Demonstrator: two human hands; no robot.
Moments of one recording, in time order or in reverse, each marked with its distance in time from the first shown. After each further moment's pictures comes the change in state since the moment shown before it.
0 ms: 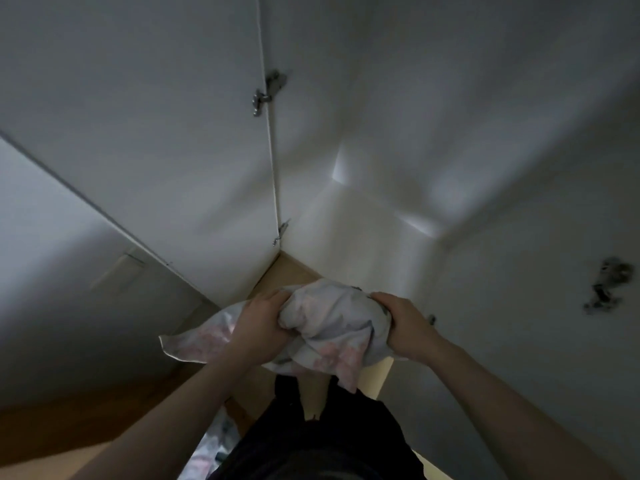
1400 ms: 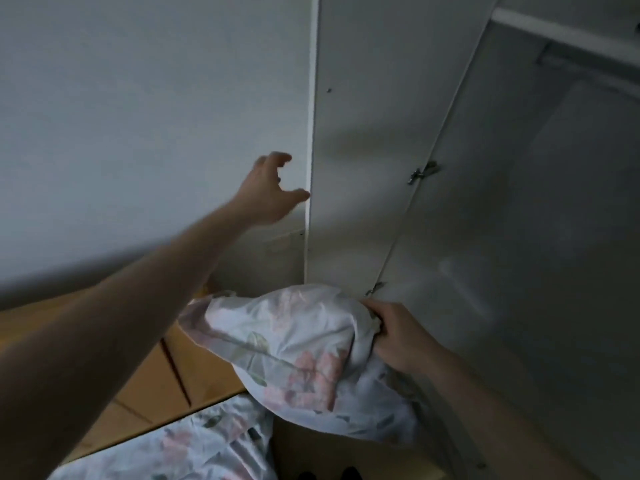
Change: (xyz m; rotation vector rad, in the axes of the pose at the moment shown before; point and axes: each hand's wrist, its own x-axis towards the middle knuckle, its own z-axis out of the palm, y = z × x) left_hand -0.136 0.080 -0.264 -0.010 0.663 -0.393; right_hand -0.081 -0.178 0.044 -0.172 -0.294 -0.483
